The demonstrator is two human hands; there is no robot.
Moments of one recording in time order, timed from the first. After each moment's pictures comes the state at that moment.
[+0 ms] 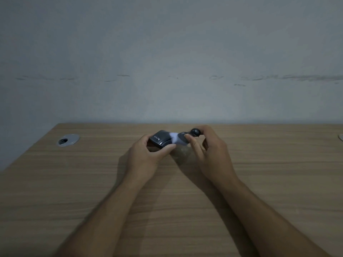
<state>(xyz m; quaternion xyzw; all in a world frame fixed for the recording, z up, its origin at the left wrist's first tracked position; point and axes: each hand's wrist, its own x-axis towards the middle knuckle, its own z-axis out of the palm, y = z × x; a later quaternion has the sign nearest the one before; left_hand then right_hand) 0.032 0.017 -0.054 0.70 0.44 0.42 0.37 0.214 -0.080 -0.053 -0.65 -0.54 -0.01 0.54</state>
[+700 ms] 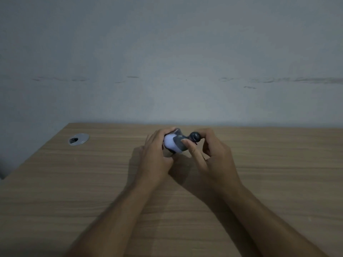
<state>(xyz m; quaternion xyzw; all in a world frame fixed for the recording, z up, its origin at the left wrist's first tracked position) 0.031 0.006 -0.047 0.79 0.40 0.41 0.21 0.189 -0.087 -0.043 -0.60 -0.59 -0.06 0.55</state>
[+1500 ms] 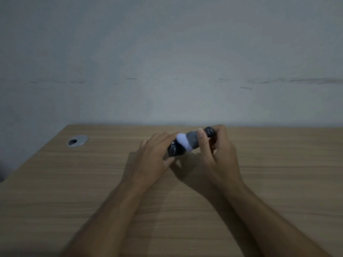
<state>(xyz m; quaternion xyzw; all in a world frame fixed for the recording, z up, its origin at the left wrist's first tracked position) 0.023 0.017 -0.046 0.89 0.31 0.34 0.05 0.197 -0.091 -0.039 -0.62 -0.51 -0.01 0.59</state>
